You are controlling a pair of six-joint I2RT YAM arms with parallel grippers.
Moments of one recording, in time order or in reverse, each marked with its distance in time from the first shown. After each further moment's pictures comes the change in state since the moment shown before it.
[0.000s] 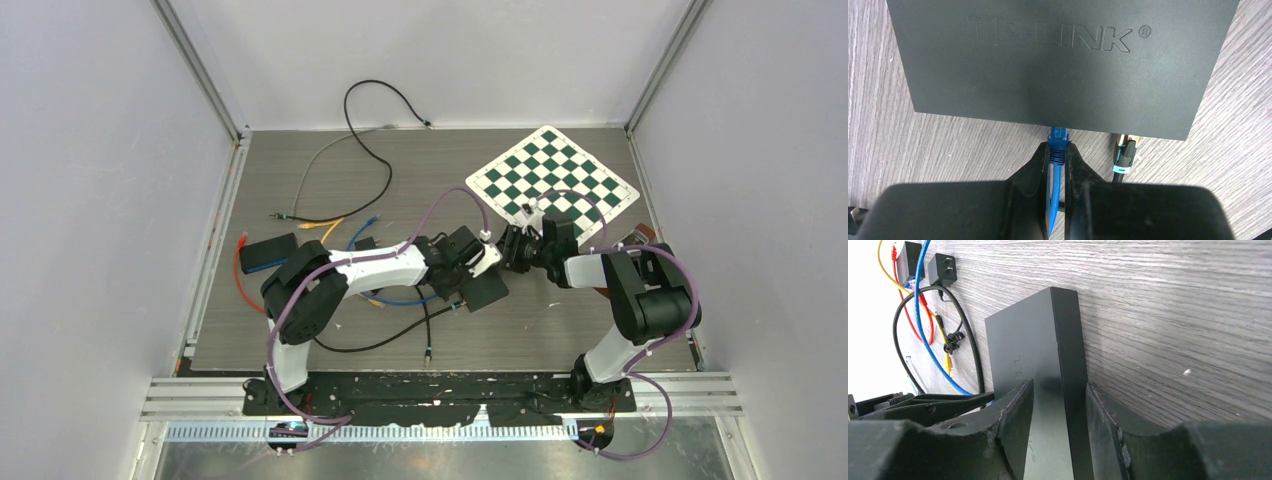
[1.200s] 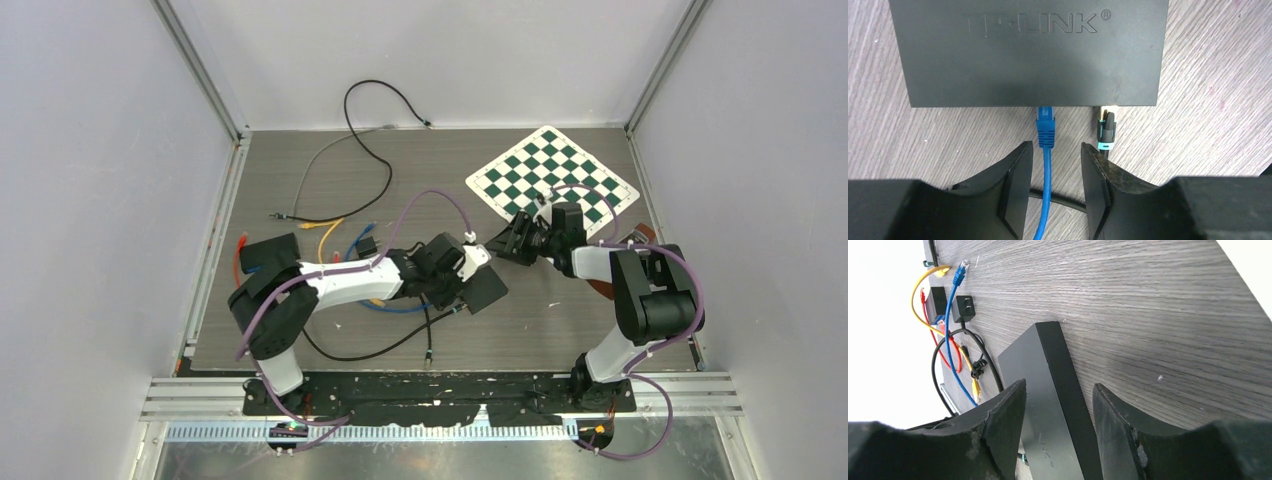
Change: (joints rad) left arm 0.008 -0.160 -0.214 0.191 0.084 -0.080; right arm -0.068 -0.013 0.054 -0.056 0.008 0.134
